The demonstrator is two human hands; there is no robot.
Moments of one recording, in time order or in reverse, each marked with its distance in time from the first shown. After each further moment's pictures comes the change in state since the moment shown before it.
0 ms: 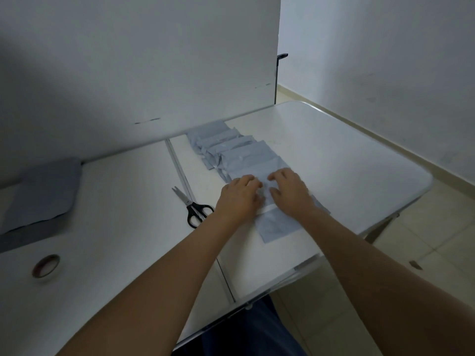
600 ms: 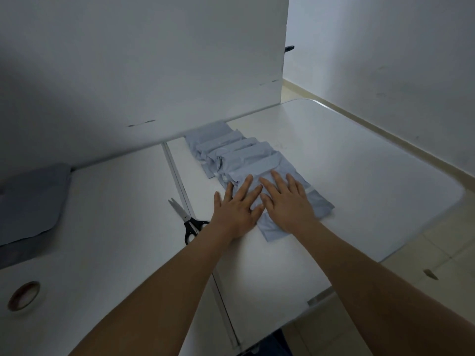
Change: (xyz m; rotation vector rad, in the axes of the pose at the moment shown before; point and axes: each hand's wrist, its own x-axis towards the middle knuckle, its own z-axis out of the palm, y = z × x) left_hand 0.037 -0.043 0.040 0.039 -0.187 -0.122; right_hand 0.031 0.004 0.044 -0.269 -0.105 0.013
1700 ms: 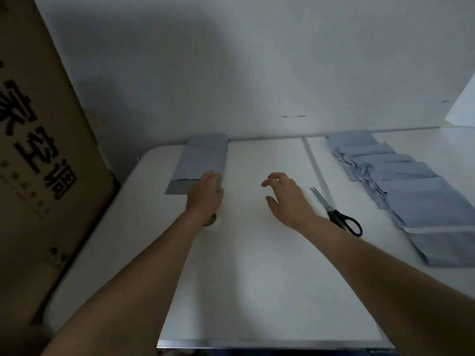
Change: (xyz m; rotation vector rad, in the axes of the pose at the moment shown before) left_hand -0.228 -0.291 -0.073 -0.230 0.466 -0.615; right_hand -0.014 -0.306 0.003 0.383 0.012 -0.557
